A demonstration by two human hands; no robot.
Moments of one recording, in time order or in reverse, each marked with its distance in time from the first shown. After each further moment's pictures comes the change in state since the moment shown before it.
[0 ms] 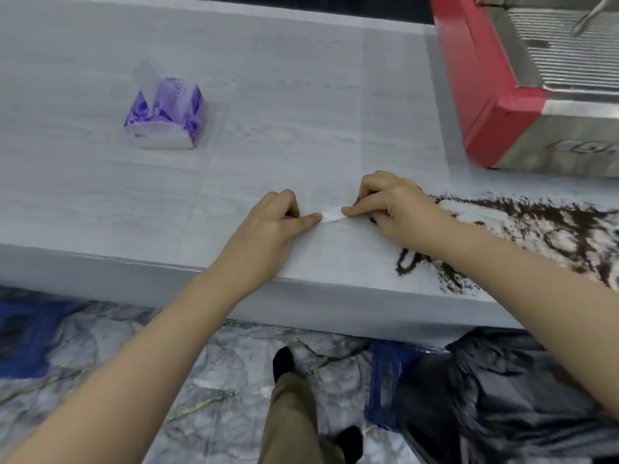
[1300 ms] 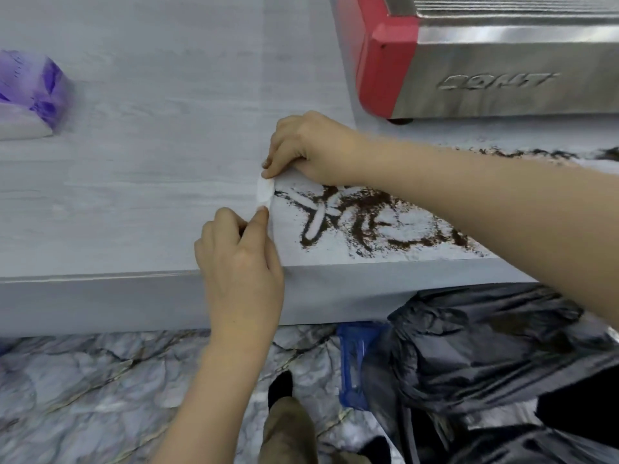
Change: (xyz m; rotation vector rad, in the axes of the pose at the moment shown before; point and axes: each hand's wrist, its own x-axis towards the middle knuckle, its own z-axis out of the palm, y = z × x) left_hand 0.003 0.129 0.080 0.136 0.355 -0.450; right_hand 0.007 0.042 -0.023 -0.070 -0.012 -0.301
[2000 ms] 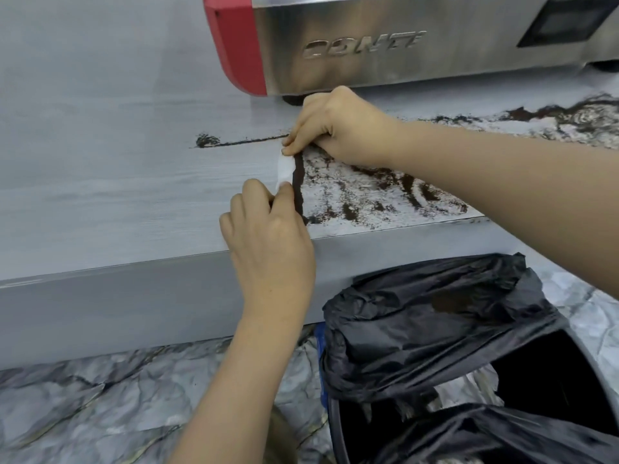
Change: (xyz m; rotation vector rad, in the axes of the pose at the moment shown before) left_hand -0.023 0.146 0.072 0.068 -0.001 0.024; right_hand -0.161 0.039 -0.058 -0.087 0.121 0.131
